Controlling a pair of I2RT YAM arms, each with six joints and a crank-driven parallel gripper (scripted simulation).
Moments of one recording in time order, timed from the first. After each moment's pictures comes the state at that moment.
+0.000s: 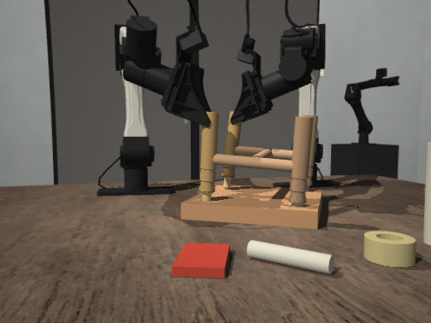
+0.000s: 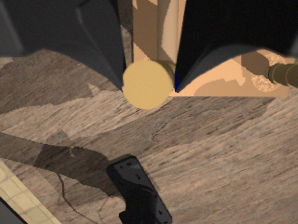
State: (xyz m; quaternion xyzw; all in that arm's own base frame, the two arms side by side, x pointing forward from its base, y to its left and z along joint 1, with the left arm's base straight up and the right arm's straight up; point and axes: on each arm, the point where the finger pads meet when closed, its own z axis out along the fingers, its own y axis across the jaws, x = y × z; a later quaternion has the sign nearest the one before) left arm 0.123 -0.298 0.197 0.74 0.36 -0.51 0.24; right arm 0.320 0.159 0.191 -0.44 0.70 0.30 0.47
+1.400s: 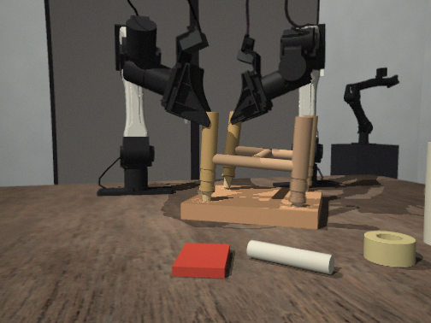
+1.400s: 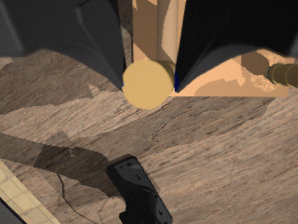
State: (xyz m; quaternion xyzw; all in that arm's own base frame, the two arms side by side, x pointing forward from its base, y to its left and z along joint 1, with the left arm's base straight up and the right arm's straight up) left arm 0.123 -0.298 0.197 0.75 0.36 -0.51 0.24; right arm 0.320 0.159 0.191 -0.44 0.70 0.30 0.47
